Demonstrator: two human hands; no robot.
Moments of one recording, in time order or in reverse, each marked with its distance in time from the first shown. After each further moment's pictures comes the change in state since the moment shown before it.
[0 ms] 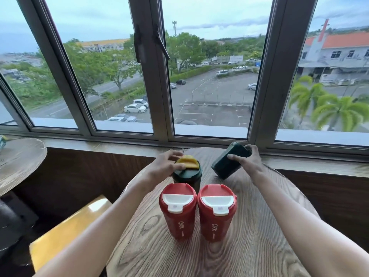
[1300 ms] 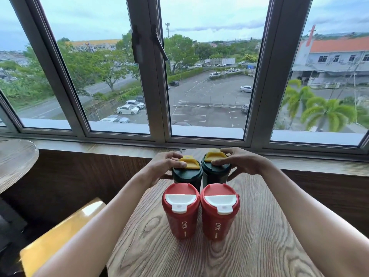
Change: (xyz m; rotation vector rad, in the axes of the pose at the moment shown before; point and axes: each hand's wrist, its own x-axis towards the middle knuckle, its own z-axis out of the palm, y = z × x) left_hand 0.015 -0.006 -0.009 -0.220 -0.104 -0.152; right_hand -0.033 -0.072 0.002 -0.216 -0.746 0.039
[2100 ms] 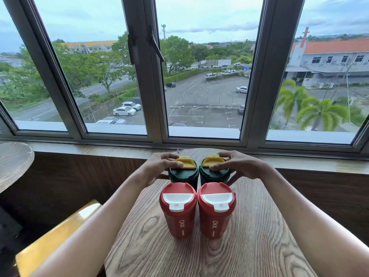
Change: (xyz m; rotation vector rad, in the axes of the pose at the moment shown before) left_hand -0.001 0.000 -0.003 -0.041 -0.001 0.000; right_hand -0.021 0.000 0.007 -0.009 -0.022 -0.005
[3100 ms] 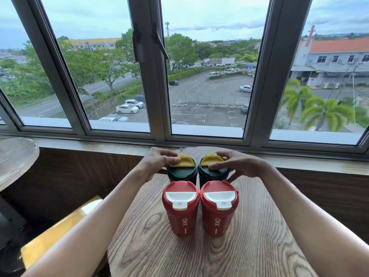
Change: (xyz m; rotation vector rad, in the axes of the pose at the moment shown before) left_hand 0.000 -0.002 -0.012 0.049 0.125 0.056; right_hand 0.005 -0.008 0.010 -0.049 -0.041 0.014
